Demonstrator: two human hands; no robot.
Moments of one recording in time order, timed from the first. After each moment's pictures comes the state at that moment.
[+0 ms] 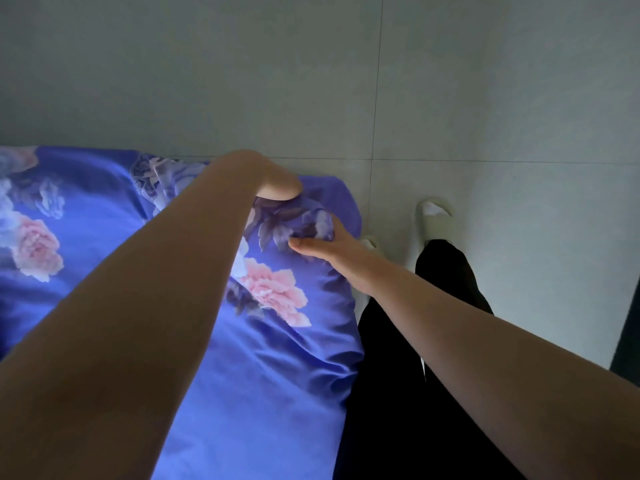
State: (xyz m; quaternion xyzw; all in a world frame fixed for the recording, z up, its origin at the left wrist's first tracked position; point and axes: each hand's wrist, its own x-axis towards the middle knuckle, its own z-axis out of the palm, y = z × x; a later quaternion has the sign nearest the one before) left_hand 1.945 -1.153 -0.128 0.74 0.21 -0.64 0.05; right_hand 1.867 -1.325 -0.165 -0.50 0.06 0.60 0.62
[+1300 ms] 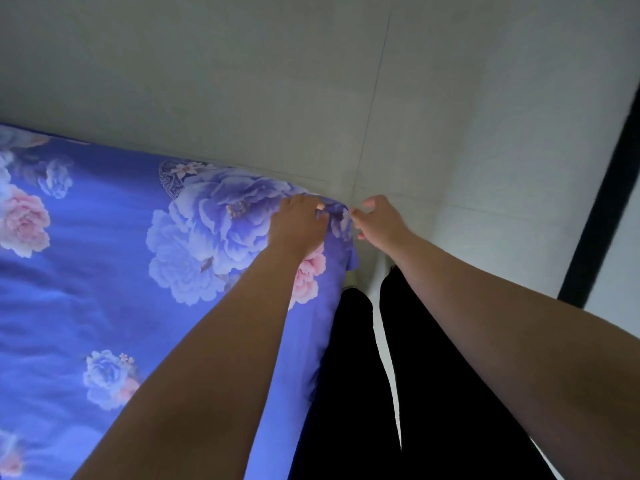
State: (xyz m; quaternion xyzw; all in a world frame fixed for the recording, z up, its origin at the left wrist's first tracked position) left_hand 1.893 -1.213 -0.120 0.89 0.28 -0.29 0.22; right_hand 1.962 -1.349 -0.159 -0.80 0.09 0.48 0.35
